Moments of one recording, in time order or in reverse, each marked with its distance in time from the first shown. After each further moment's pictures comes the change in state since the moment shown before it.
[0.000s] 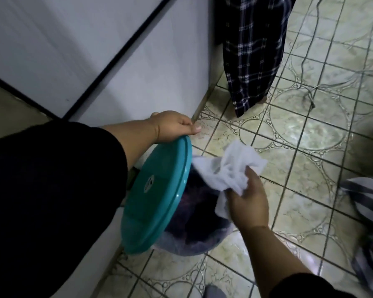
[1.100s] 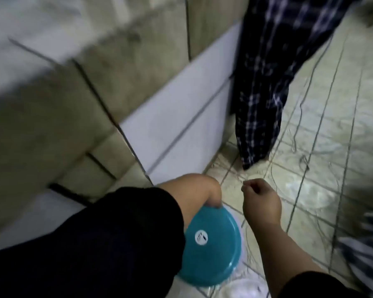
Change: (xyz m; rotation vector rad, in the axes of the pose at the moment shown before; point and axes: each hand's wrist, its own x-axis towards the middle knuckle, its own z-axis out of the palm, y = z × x) left_hand -0.116 0.123 -0.058 0.531 -0.301 -0.130; right_hand -0.003 -0.177 -0.050 -0.011 0.111 0.015
